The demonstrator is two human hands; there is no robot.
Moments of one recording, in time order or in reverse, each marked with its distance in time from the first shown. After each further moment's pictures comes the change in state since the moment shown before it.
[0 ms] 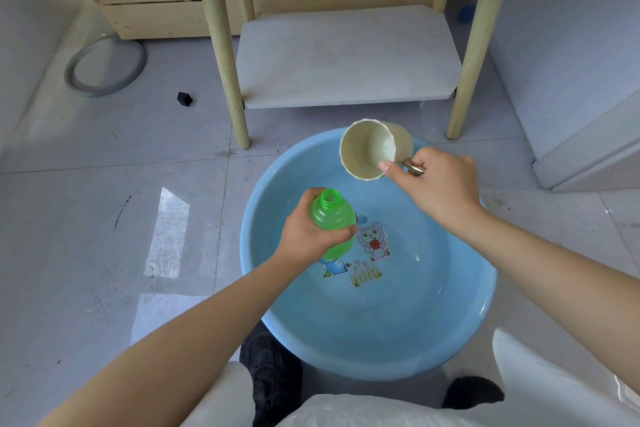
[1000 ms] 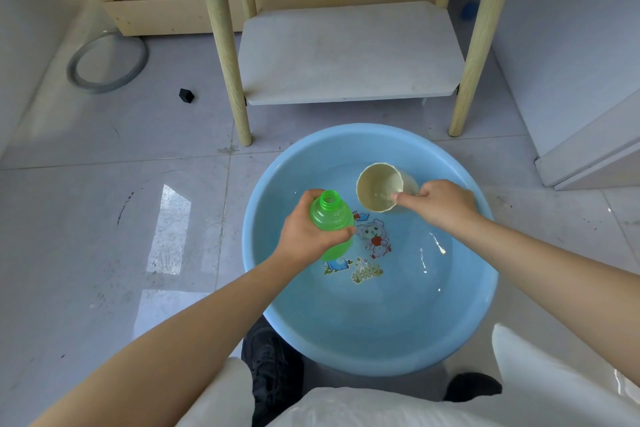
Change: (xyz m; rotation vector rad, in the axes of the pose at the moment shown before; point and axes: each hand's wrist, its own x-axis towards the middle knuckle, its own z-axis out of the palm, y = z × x) left_hand -0.003 -0.006 -0.003 0.021 -0.004 -0.020; right_hand -0.005 0.031 0.020 -0.156 -0.435 0.300
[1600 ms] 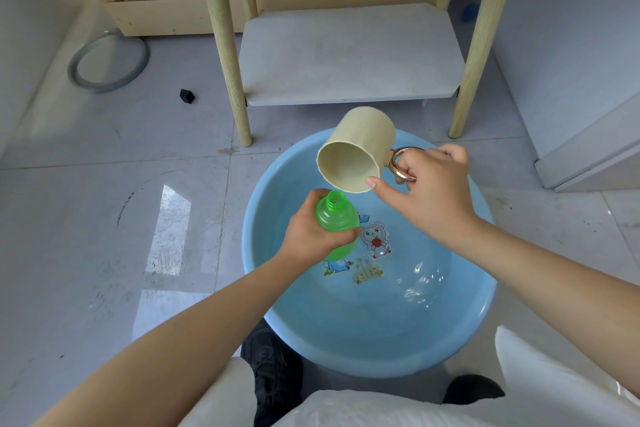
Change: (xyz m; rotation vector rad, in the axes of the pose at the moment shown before) left_hand 0.001 0.006 0.005 0.044 -0.020 0.031; right_hand -0.030 -0.036 -0.018 0.130 0.607 -0.580
